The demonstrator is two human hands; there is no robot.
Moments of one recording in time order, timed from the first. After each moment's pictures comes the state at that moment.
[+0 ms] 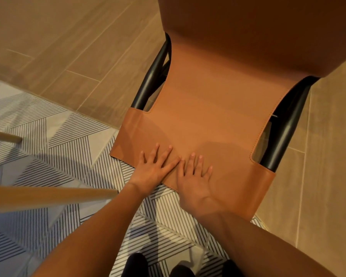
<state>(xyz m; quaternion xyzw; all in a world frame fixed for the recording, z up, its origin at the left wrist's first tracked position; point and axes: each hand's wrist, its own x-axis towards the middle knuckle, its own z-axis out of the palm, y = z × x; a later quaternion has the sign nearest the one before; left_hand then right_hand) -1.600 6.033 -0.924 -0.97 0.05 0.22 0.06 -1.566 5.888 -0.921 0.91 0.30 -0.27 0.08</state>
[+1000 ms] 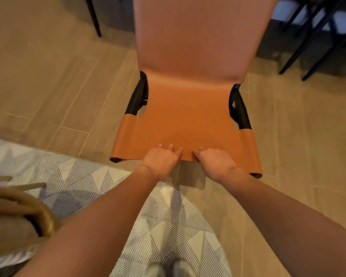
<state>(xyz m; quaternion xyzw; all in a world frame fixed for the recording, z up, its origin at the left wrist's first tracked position) -1.500 5.917 -0.459 -0.96 0.15 0.23 0.06 -1.462 5.753 -0.439 0.91 0.31 -0.27 0.10</state>
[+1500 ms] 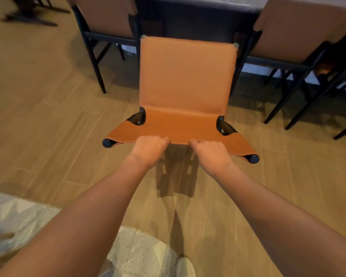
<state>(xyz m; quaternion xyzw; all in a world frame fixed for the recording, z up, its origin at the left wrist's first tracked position) -1.281 5.945 -0.252 -0.99 0.08 0.11 0.09 -1.255 5.766 -0.249 0.95 0.29 -0.07 0.07</state>
